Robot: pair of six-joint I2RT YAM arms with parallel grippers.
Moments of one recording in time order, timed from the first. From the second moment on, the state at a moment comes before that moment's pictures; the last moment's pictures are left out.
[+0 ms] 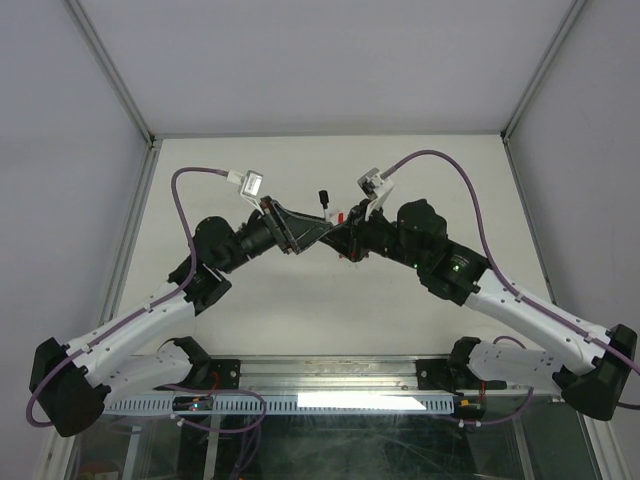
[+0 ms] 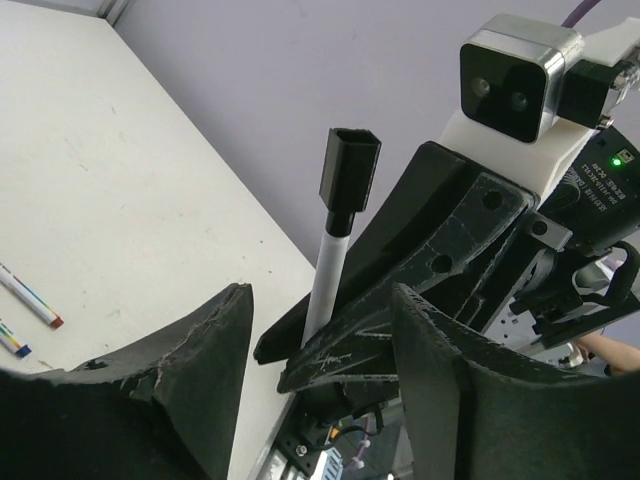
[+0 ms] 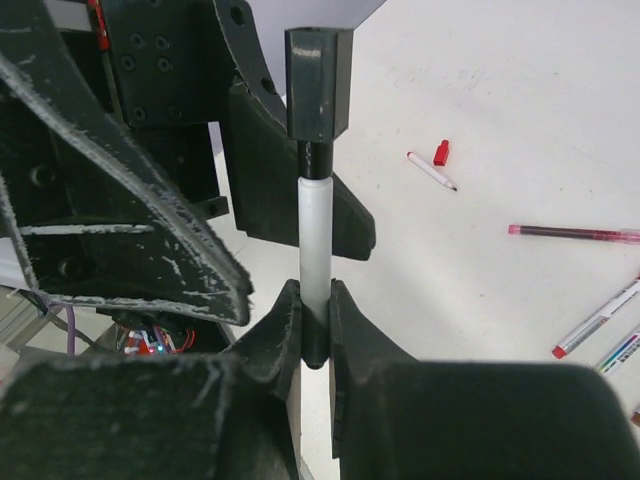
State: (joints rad) left arm -0.75 0.97 0.71 0.43 0.27 -0.86; right arm 0.91 1.04 0.99 -0.12 -0.12 0.38
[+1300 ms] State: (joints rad) left arm -0.74 0.98 0.85 0.33 0.24 -0.77; right arm 0.91 1.01 0.96 -0.12 -0.28 0.42
